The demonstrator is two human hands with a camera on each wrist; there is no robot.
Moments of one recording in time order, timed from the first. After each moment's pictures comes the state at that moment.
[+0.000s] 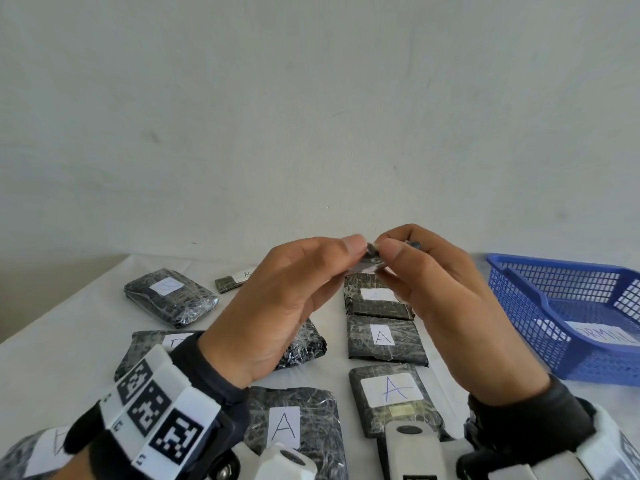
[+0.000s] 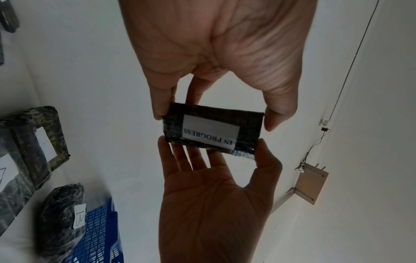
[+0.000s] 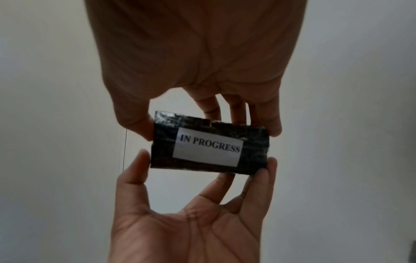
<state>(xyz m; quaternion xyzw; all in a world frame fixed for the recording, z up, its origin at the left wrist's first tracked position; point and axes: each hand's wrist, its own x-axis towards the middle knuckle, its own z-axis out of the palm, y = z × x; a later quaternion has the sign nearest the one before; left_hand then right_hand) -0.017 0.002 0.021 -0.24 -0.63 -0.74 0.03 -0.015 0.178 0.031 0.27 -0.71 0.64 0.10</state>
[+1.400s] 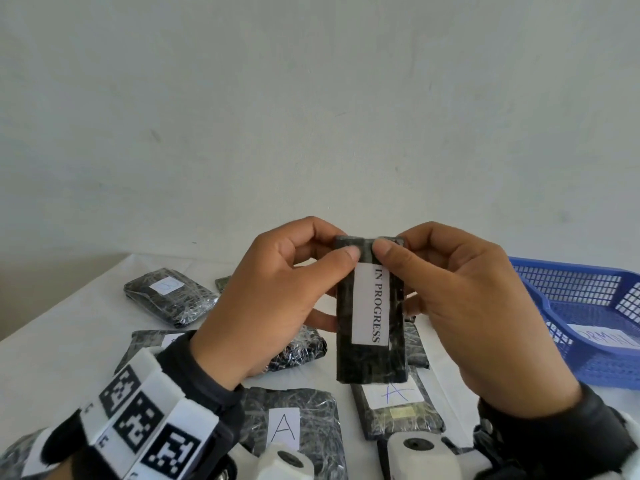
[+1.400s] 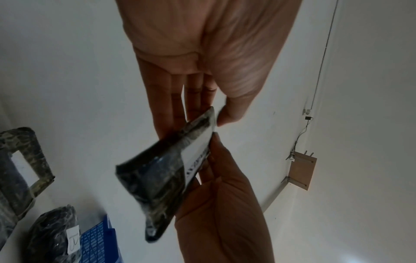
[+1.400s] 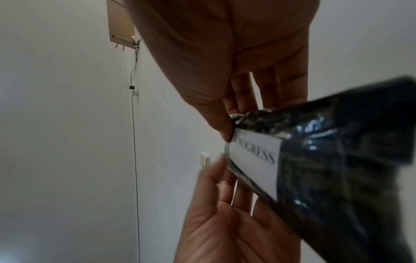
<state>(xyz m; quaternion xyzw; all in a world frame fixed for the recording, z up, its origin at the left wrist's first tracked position) -0.013 -0.001 0.026 -0.18 -0.67 -0.71 0.10 -0.015 0.183 0.039 0.18 -0.73 0.65 0.14</state>
